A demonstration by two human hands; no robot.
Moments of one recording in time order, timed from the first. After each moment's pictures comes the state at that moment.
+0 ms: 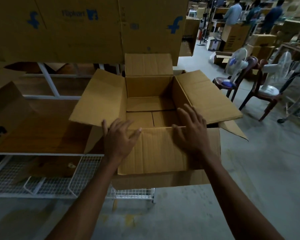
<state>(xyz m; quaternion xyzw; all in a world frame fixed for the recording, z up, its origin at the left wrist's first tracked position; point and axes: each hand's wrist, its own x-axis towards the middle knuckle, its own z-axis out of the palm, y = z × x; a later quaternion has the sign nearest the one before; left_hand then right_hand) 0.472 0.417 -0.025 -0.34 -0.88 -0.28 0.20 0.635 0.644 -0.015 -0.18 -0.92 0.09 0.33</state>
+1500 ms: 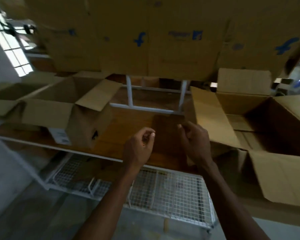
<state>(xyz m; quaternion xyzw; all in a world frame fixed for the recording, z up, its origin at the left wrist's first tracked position) 0.236 0.082 0.018 -0.28 -0.82 -0.49 0.12 0.321 0.275 0.030 -0.10 -0.88 0.27 0.37</state>
